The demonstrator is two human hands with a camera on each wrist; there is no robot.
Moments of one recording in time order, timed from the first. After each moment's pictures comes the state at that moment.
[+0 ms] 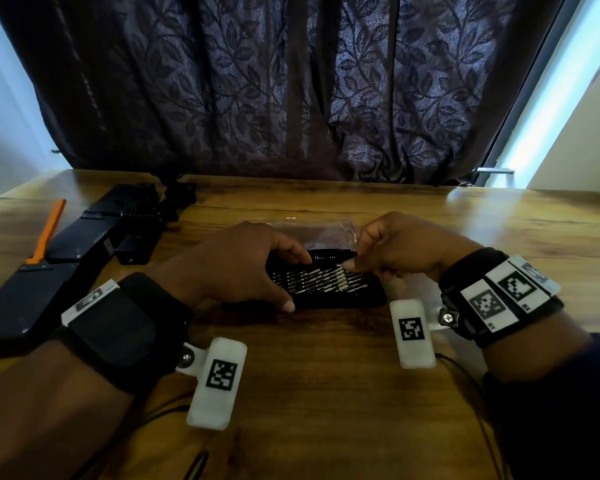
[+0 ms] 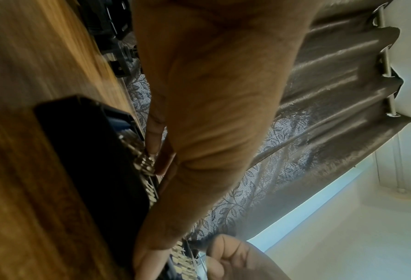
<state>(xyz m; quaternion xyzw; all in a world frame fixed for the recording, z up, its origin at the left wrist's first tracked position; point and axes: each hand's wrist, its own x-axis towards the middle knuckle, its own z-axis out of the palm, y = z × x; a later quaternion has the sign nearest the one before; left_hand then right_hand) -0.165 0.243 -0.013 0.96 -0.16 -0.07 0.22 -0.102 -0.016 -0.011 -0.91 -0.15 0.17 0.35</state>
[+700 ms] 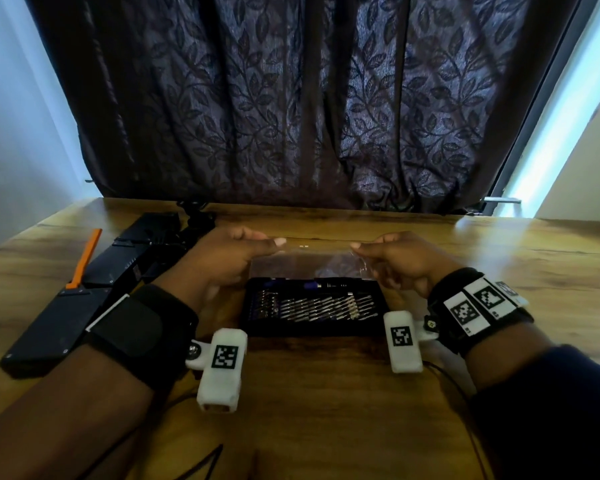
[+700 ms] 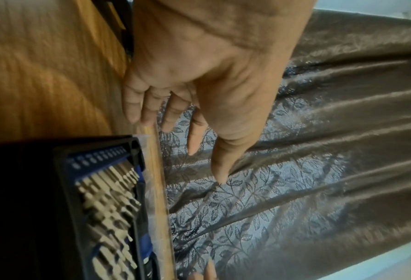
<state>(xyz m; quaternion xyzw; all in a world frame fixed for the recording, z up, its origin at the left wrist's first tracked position) -0.151 0.265 -0.007 0.79 0.10 0.01 0.61 -0.074 -0.007 -0.020 -0.81 -0.04 0.15 0.57</state>
